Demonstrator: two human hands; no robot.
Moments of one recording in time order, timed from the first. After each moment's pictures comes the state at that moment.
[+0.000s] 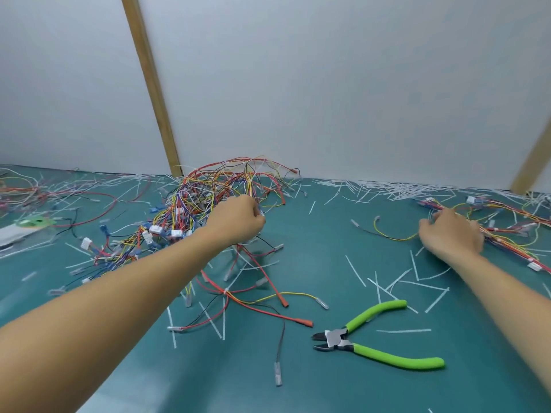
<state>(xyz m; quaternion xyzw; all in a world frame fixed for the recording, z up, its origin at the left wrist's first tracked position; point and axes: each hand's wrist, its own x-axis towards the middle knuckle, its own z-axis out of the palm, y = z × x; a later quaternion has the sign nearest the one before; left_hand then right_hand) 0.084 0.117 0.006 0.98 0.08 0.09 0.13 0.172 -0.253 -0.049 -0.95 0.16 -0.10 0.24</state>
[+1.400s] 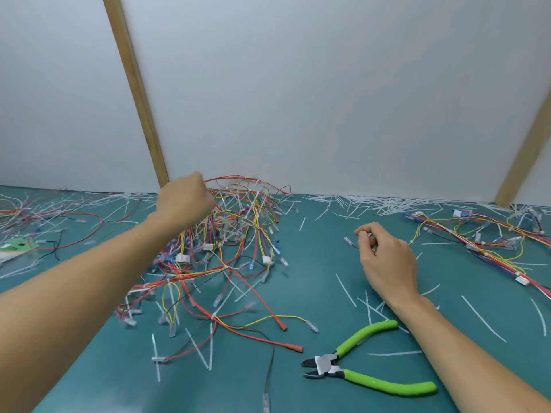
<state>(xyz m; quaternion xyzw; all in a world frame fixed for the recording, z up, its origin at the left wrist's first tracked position) 0.112 0.175 0.055 0.96 0.17 0.22 0.03 0.134 -0.176 -0.071 -0.88 -0.07 -0.30 0.37</state>
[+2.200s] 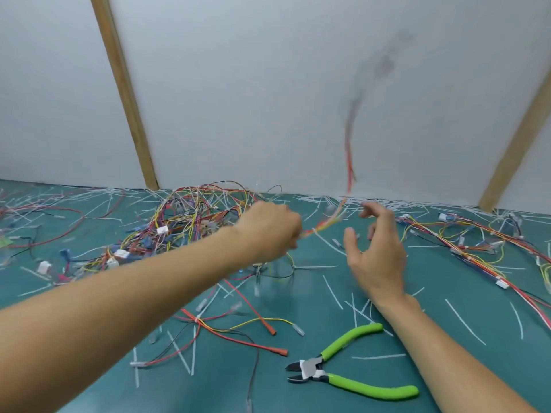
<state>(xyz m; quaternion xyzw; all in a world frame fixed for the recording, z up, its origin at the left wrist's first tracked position) 0.093 0.027 0.048 0.97 -0.17 0.09 -0.16 0.122 -0.172 -0.050 -0.81 -0.13 -0.38 0.43</state>
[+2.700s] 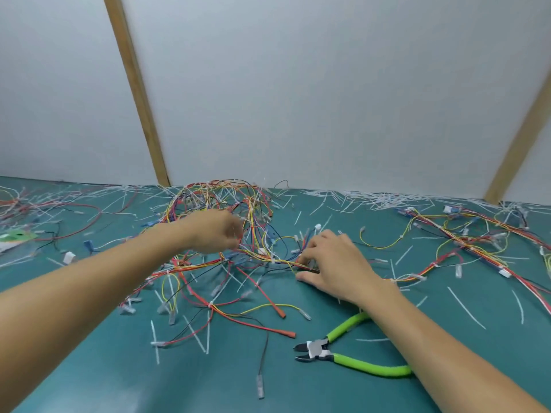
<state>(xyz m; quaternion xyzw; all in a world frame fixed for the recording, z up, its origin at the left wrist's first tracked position) 0.074 0.140 0.039 0.99 -0.07 -0.08 0.02 0.103 -0.131 -0.047 -0.93 -0.34 -0.12 0.07</state>
